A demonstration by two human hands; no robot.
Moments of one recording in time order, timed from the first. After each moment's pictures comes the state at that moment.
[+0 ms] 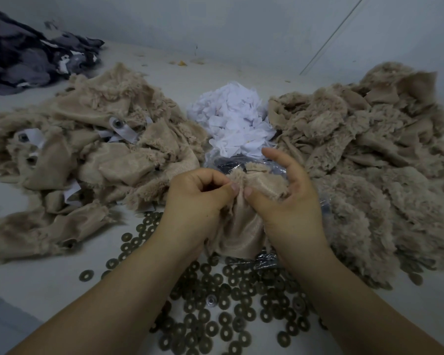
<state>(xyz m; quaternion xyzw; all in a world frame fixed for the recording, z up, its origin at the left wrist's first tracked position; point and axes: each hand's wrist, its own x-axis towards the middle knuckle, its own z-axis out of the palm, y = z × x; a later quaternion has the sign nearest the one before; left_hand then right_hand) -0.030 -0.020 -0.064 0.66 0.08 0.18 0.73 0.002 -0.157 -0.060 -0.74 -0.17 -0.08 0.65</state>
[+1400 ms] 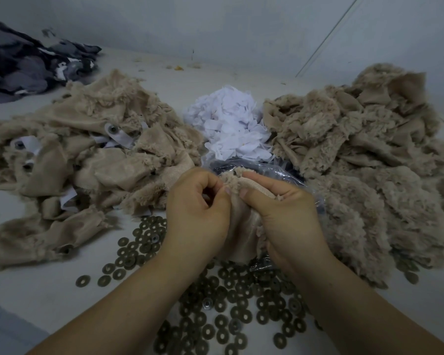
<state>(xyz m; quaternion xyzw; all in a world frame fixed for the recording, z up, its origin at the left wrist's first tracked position) -0.036 -0.035 -0.062 0.78 0.07 0.34 0.52 0.007 -0.156 -0.063 -0.60 -0.05 0.09 0.79</state>
